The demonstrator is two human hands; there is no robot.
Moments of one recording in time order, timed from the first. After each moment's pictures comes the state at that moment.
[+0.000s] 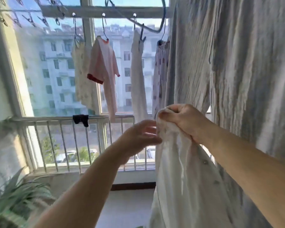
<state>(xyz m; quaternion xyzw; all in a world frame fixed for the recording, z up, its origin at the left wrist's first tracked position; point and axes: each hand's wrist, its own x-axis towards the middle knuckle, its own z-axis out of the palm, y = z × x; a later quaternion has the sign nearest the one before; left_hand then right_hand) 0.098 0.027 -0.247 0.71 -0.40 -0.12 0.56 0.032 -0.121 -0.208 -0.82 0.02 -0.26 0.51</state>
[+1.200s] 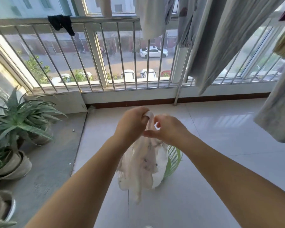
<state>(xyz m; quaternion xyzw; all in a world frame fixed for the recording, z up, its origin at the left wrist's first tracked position) 0.139 0.077 -0.479 0.89 -0.31 -0.01 0.34 0.080 -0.041 -0.493 -0.95 0.16 0.03 0.26</state>
